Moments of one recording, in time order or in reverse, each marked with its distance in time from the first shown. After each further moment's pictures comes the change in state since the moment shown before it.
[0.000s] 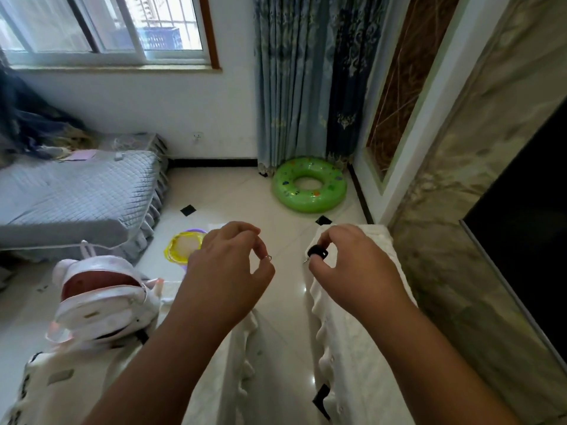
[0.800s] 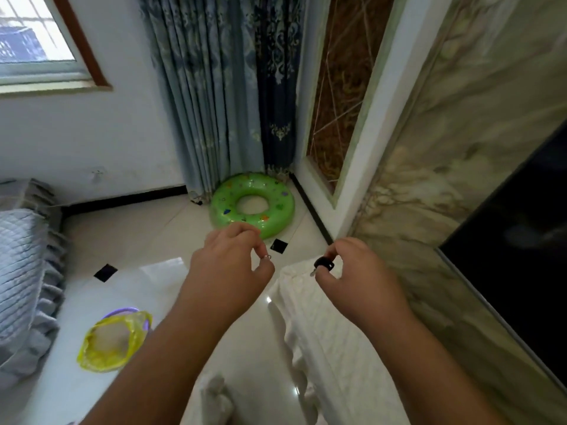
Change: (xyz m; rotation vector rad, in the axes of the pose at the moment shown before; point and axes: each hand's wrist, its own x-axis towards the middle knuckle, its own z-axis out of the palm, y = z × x) left_hand 0.354 -0.022 0.100 -0.074 -0.191 0.244; right_hand 0.281 0.082 0.031 -0.105 0.135 0.310
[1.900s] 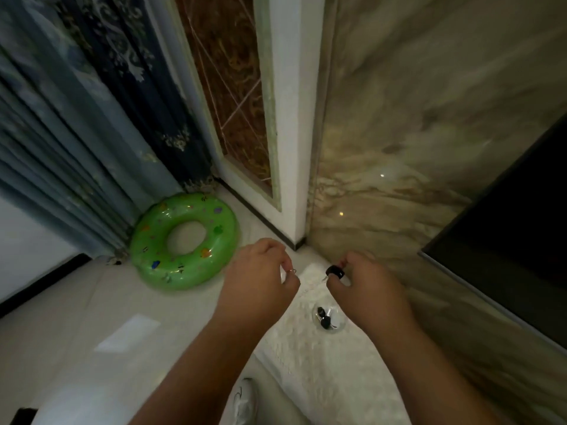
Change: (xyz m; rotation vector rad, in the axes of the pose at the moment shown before) left_hand 0.322 0.067 0.226 -0.036 -0.326 0.371; right_hand 0.239 0.201 0.058 0.040 0.138 0.500
